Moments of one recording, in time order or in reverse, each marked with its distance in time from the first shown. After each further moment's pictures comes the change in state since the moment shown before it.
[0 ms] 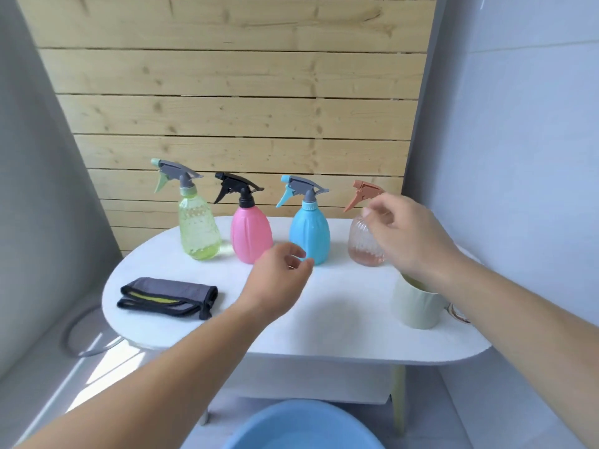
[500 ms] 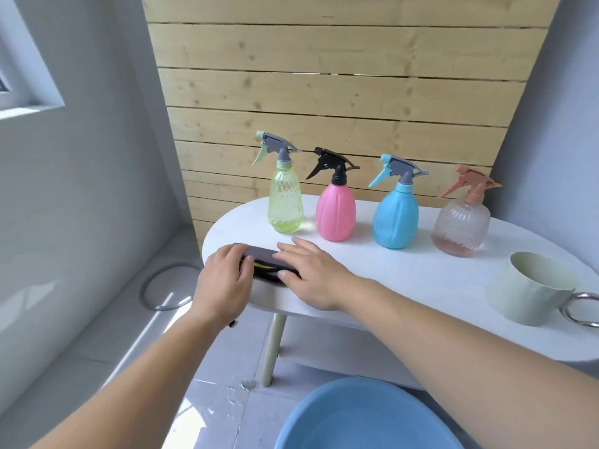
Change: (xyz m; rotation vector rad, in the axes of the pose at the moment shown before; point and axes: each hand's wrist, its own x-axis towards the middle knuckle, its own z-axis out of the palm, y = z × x) left_hand -0.034 -0.174 -0.150 0.350 0.244 -0.043; right_hand -0.026 -0.111 0.233 -0.174 -0.646 -0.414
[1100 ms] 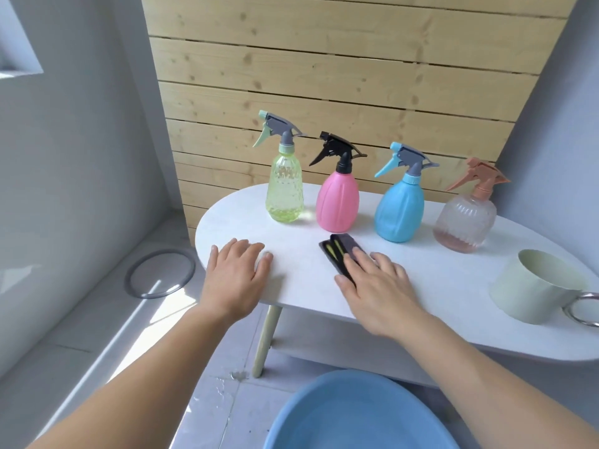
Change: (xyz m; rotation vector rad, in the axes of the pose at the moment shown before) left_hand 0.005 -0.009 0.028 0.157 -0.121 0.060; right_hand -0.066 0.040 0.007 -0.345 0.031 0.423
